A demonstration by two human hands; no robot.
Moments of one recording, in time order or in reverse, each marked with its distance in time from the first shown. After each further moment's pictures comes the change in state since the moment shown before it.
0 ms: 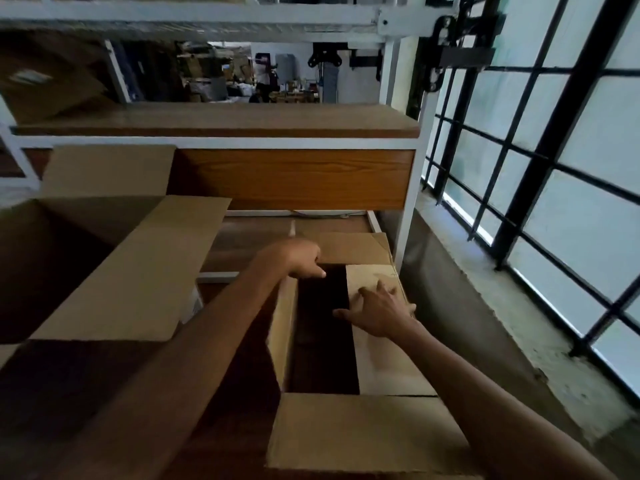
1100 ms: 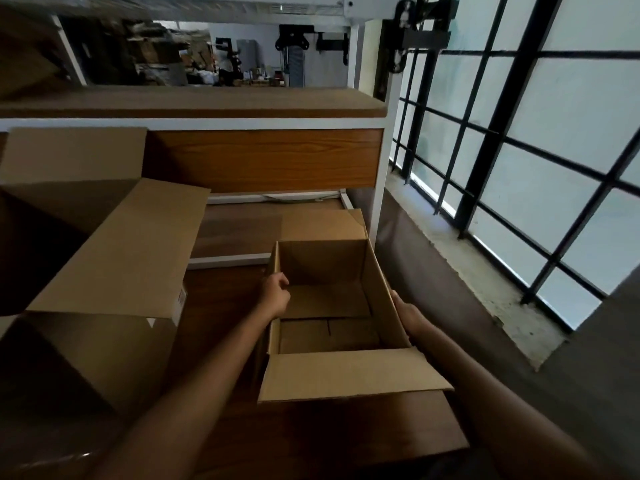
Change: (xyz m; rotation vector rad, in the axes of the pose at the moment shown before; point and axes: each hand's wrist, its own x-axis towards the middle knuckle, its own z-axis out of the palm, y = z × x) left_hand 0.004 -0.004 0.157 -0.826 0.334 -0.319; right_hand -0.062 0.080 0.047 0.971 -0.069 0.429
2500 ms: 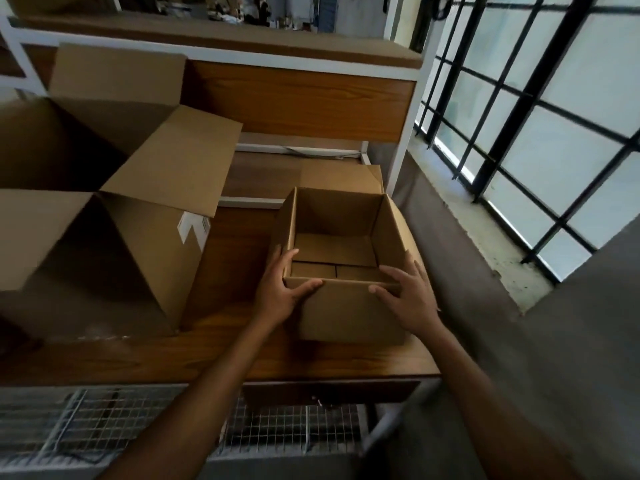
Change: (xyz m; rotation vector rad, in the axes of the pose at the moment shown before) left_hand -0.171 -0.056 -0.003 -0.220 0.095 0.213; right_hand -0.093 0.051 0.035 -0.513 0.227 -0.534
